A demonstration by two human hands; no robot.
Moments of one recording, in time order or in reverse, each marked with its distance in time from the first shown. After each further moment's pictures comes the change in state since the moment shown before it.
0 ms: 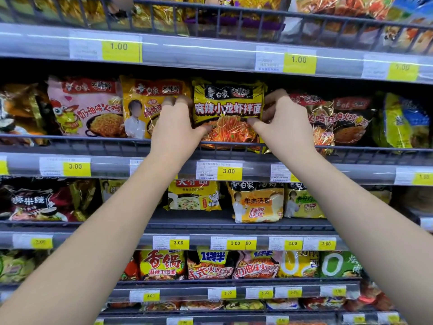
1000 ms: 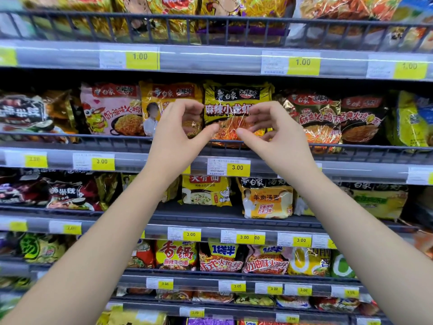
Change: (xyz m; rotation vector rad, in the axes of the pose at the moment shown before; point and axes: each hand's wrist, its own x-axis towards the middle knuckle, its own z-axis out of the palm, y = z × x) left_hand -0.048 -0.003 -0.040 -0.380 0.041 0.136; right_hand -0.050 -0.016 -0.008 0.512 -0.128 -0.189
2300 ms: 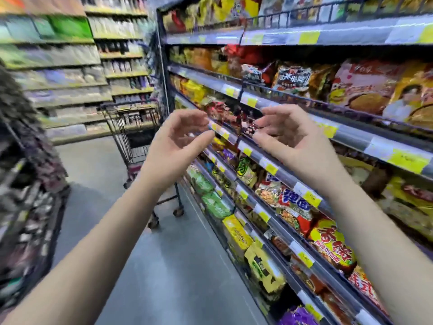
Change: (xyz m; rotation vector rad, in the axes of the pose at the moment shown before) left_hand -0.249 0.086 -0.260 0.274 0.547 -0.379; right_hand -0.094 -0.175 0.162 0.939 -0.833 -0.253
